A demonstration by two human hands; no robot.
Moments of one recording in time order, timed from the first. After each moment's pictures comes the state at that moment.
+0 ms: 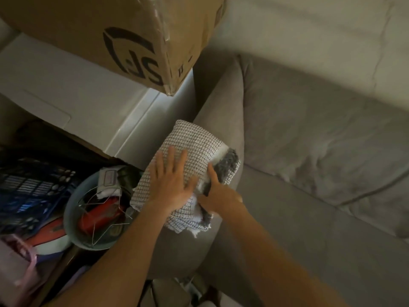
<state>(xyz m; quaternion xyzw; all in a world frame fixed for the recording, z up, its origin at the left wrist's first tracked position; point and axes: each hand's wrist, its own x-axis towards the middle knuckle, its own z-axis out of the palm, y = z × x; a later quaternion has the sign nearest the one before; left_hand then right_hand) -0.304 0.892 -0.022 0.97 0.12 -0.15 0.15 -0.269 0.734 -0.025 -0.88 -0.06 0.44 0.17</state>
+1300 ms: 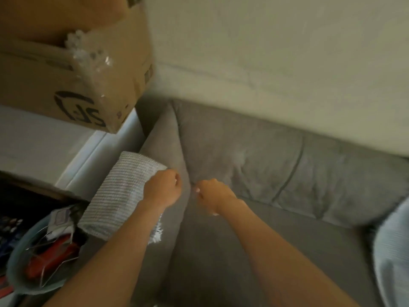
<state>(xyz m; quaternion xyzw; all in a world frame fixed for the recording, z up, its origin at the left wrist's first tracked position) -0.291 0.727 0.110 0.97 0.08 -0.09 0.21 -0.277 0.552 0.109 -0.94 -0.15 0.28 0.13</state>
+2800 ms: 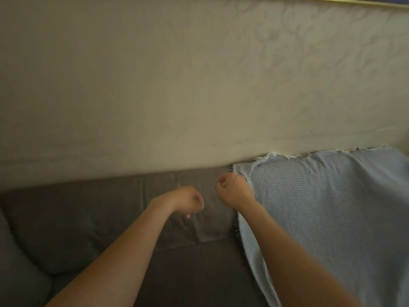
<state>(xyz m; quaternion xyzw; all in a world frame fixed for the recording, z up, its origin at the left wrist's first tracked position) -0.315 0.081 0.263 0.88 -0.31 -0.30 0.19 -0.396 -0.091 0.277 -0.94 0.20 -0.03 0.27</state>
